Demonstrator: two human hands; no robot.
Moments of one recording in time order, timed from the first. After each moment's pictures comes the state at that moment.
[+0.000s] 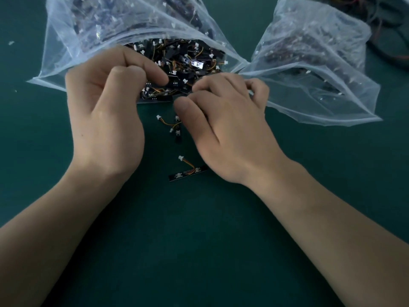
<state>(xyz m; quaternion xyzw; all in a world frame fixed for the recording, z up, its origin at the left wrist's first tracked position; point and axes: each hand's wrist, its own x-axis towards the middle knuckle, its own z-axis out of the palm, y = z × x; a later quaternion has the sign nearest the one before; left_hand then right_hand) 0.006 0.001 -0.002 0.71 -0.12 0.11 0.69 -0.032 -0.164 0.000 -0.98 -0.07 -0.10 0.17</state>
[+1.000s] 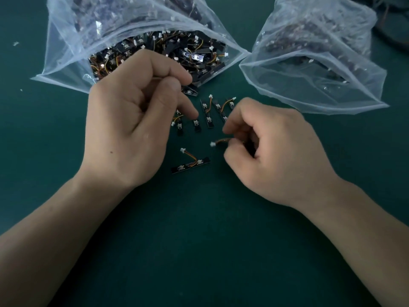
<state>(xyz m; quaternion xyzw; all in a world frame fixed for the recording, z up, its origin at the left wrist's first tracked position) -0.015 -0.001 -0.005 0.78 -0.26 0.13 0.55 -0.081 -0.203 0.002 -0.95 -0.08 -0.12 0.28</state>
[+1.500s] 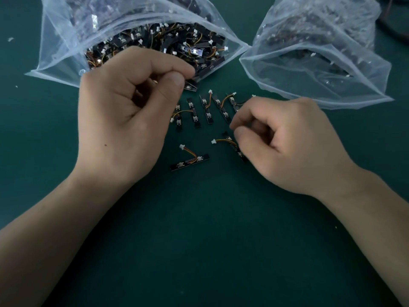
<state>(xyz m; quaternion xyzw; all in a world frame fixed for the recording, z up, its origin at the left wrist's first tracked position) -0.016 0.000 -0.003 0.81 -0.24 0.17 0.51 -0.078 -0.222 0.001 -0.94 -0.09 -0.10 0.30</state>
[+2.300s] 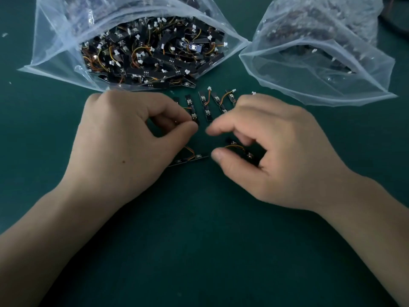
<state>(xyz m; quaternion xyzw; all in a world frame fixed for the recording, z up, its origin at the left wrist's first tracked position) -0.033 0.011 -0.009 0.89 -0.19 0.08 0.40 -0.084 -0.211 0.001 -0.93 -0.21 -0.14 0.28</state>
